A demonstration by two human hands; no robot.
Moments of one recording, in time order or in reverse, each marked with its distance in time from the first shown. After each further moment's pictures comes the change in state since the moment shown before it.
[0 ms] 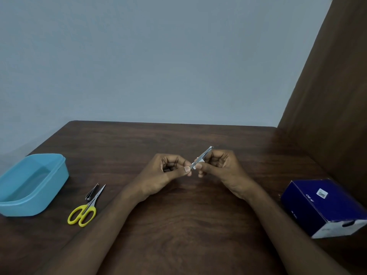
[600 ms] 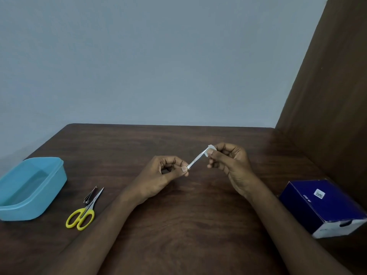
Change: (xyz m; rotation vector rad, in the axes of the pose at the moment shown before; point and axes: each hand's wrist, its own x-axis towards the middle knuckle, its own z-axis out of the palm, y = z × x) left_hand 0.000 -0.001 0.000 0.017 0.043 -0.018; right_hand 0.002 -0.012 -0.010 0.239 0.194 0.061
